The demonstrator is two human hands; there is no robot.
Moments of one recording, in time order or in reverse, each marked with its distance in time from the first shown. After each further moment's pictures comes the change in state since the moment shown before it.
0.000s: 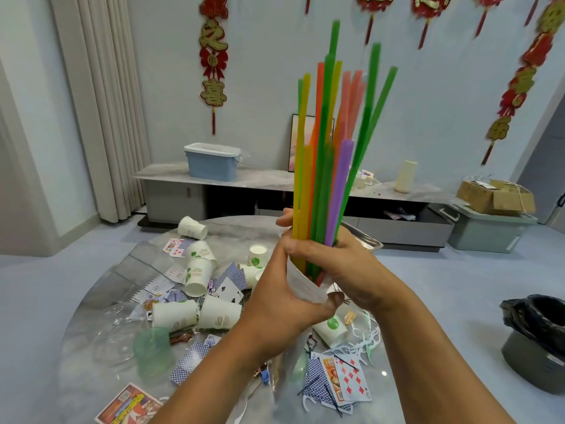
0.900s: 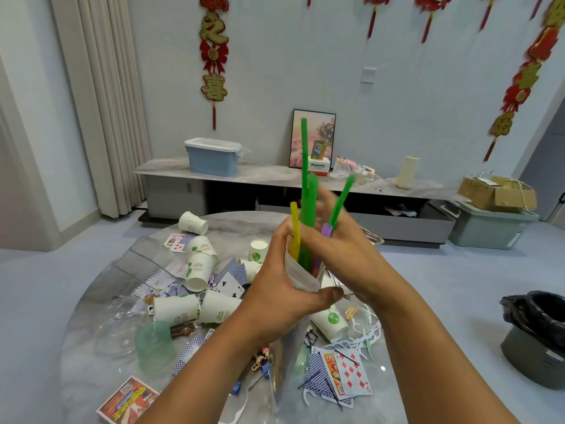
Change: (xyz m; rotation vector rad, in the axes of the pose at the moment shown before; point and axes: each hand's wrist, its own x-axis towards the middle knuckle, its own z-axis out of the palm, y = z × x) left_hand 0.006 -0.009 -0.007 -0.007 -0.004 -0.099; right_hand 0.006 0.004 0.000 -0.156 0.141 -0.070
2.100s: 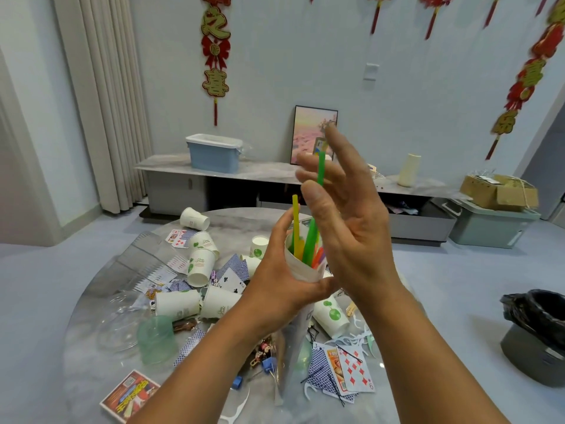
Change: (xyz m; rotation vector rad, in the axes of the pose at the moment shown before) left_hand 0.005 -0.003 -0.003 -0.040 0.003 0.004; right_hand -0.005 -0.020 0.018 -0.054 0.268 -0.513
